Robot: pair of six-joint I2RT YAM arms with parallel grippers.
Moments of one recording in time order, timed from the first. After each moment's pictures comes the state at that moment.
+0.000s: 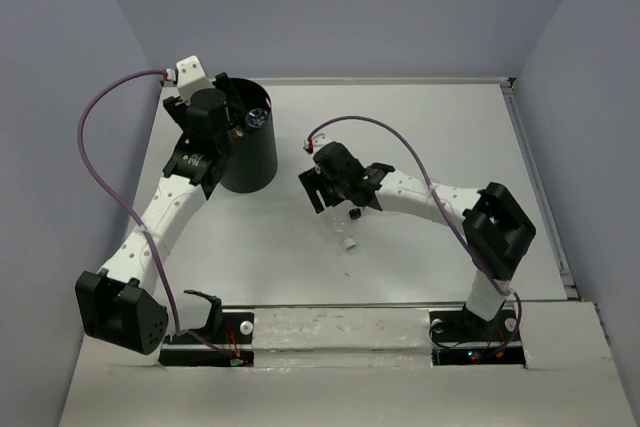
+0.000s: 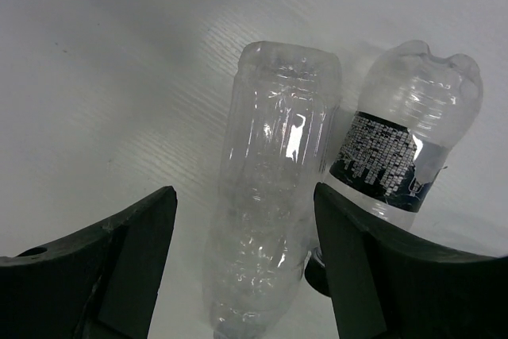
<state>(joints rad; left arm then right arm) -0.31 1.24 1.15 -0.12 -0.64 -0.33 0.88 1.76 1.29 -0.33 0.18 0.23</state>
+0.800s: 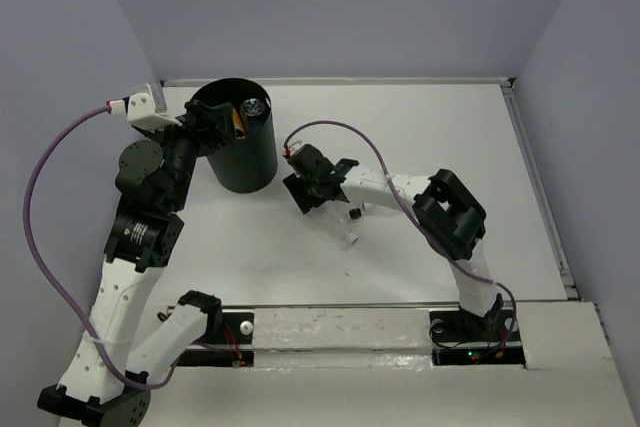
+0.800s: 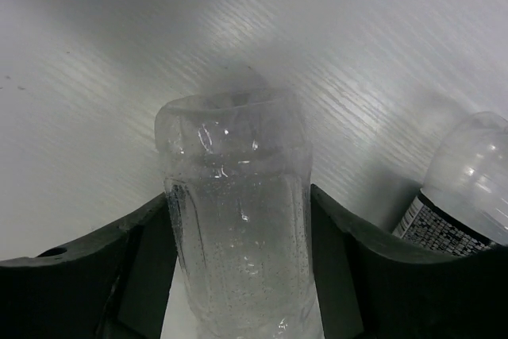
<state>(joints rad) -0.31 0.80 1.12 -0.24 -0.23 -0.41 0.89 2.08 1.55 -0.42 0.19 0.20</state>
